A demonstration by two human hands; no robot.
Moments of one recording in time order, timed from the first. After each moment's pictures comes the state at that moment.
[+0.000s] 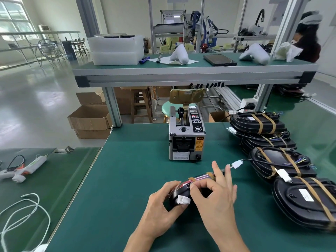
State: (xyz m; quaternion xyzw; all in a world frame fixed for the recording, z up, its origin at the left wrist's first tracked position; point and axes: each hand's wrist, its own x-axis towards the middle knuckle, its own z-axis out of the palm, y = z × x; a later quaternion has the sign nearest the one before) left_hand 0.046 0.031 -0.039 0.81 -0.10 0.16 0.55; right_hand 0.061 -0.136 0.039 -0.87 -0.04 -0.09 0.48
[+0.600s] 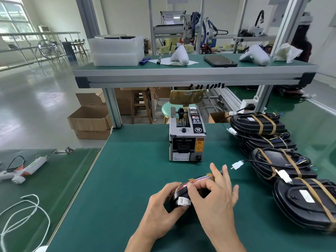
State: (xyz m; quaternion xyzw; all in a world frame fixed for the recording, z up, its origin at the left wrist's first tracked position) left_hand 0.045 0.031 -0.036 0.81 -0.10 0.16 0.55; right_hand 0.061 -0.129 0.038 -0.89 -0.03 -0.11 0.44
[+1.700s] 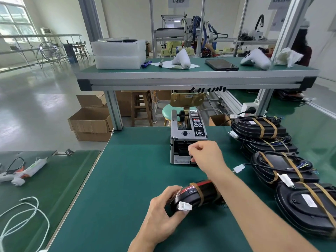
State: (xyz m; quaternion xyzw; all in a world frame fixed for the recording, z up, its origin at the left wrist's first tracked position) left_hand 0.045 0.033 -0.037 0.81 -0.11 0.17 0.55; right_hand 0.177 -0.110 0.090 -0.87 -0.01 0.01 0.50
